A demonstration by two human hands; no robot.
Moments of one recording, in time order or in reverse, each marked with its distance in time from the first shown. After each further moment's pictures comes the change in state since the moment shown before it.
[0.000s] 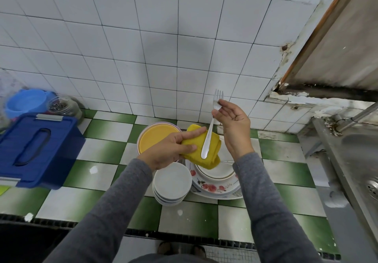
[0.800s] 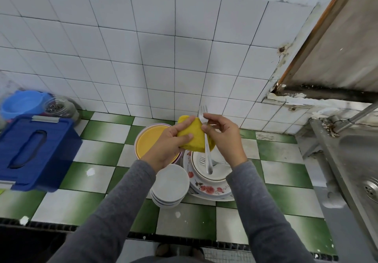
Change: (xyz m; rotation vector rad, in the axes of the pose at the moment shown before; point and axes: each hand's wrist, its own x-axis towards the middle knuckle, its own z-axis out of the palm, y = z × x) left_hand 0.018 -0.002 0.008 -0.205 0.258 0.143; right_hand -0.010 0.015 -0.010 -0.495 -0.160 -0.056
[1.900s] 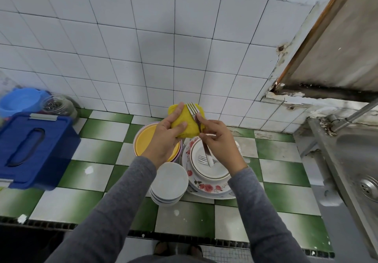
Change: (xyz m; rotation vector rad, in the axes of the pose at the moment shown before) left_hand 0.001 0.007 0.003 -0.143 0.126 0.167; right_hand -0.017 0.001 0.003 -0.168 -0.146 -0.044
